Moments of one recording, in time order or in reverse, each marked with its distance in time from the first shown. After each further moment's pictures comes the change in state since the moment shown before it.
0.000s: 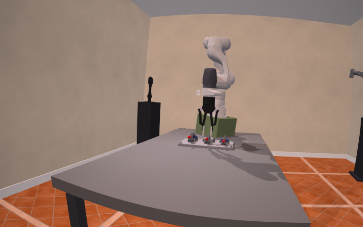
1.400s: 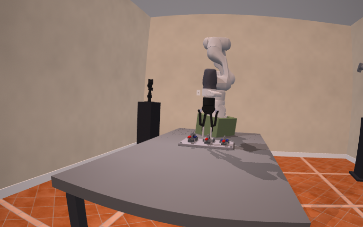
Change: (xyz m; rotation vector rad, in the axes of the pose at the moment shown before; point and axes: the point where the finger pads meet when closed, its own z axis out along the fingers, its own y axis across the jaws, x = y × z) arm 0.005 0.001 0.005 -0.004 0.015 0.006
